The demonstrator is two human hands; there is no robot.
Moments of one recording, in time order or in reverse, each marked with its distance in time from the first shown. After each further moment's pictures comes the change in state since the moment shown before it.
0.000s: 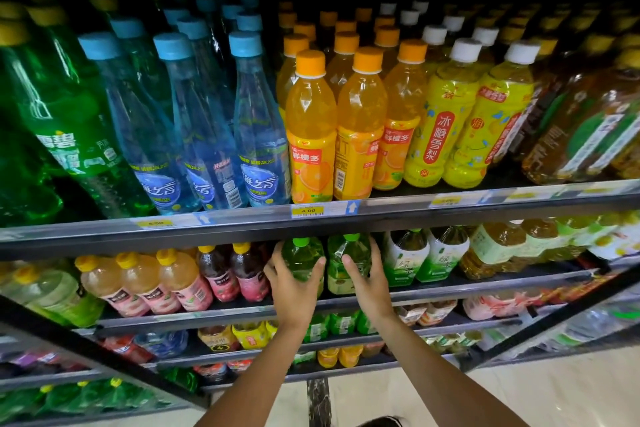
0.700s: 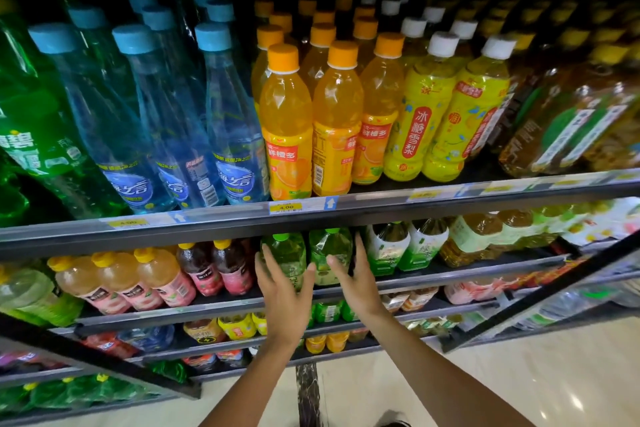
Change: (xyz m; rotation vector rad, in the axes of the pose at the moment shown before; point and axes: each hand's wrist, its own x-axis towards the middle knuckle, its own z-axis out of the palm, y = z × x) left_hand -0.028 -0.009 0.004 0.139 -0.082 0.111; right_hand -0.009 -0.008 -0.015 -0.098 -0.097 0.031
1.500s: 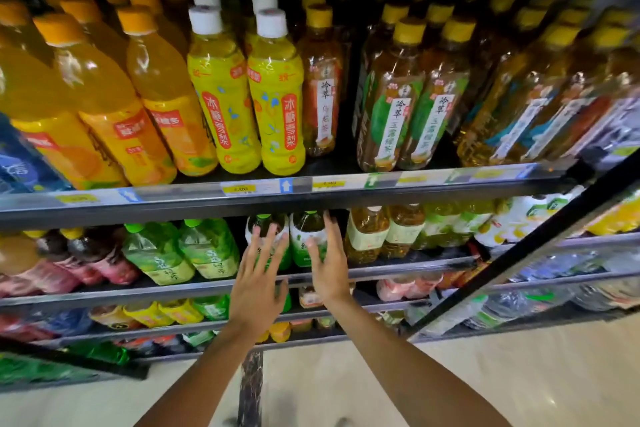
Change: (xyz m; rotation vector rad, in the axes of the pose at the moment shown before) left_hand -0.042 0.082 0.178 0.740 -0.175 0.485; right_hand 0.046 0.058 -0.202 -0.119 0.056 -0.247
